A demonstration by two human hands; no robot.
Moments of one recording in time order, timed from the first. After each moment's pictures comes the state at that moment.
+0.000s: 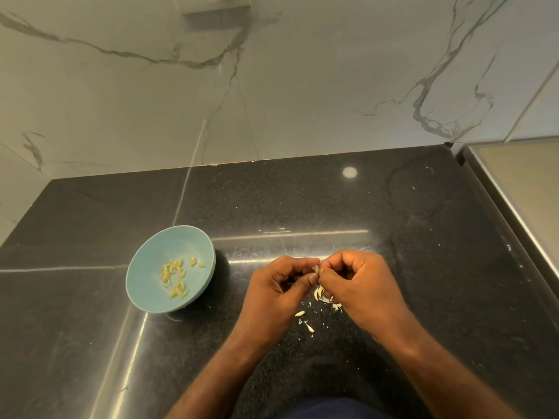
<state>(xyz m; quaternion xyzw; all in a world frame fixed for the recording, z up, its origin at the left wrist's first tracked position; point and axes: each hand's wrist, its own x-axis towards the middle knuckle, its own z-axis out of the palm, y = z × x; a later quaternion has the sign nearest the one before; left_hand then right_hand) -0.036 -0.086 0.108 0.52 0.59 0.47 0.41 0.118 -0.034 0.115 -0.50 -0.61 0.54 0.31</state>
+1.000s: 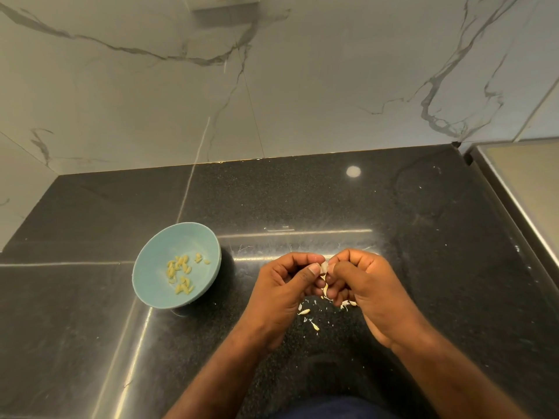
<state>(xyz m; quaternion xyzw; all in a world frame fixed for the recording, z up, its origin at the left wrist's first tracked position) -0.033 -0.084 0.109 0.33 0.52 0.54 0.57 0.115 -0.033 0.109 -0.44 -0.47 0.69 0.34</state>
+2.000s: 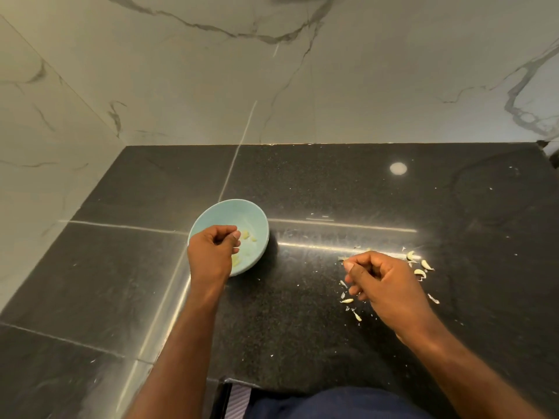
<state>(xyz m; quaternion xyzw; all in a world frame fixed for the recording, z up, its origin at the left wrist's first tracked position) -0.186 -0.103 0.083 0.22 0.81 0.51 0.19 0.083 -0.042 0.073 -0.48 -0.59 0.59 0.28</state>
